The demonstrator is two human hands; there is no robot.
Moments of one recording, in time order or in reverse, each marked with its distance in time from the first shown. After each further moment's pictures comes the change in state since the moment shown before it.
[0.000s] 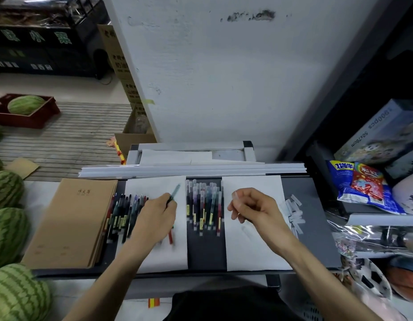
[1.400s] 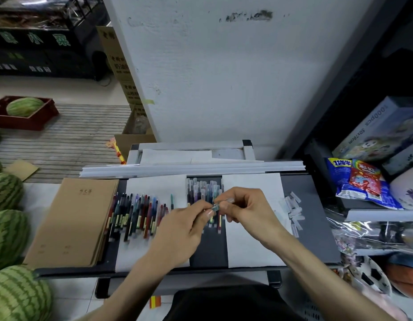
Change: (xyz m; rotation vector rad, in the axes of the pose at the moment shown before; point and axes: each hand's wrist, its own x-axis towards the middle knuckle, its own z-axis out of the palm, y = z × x) left_hand -0.057 0.058 0.002 -0.009 0.000 0.445; right_hand -0.004 -0.022 0.030 -0.140 -0.052 -0.025
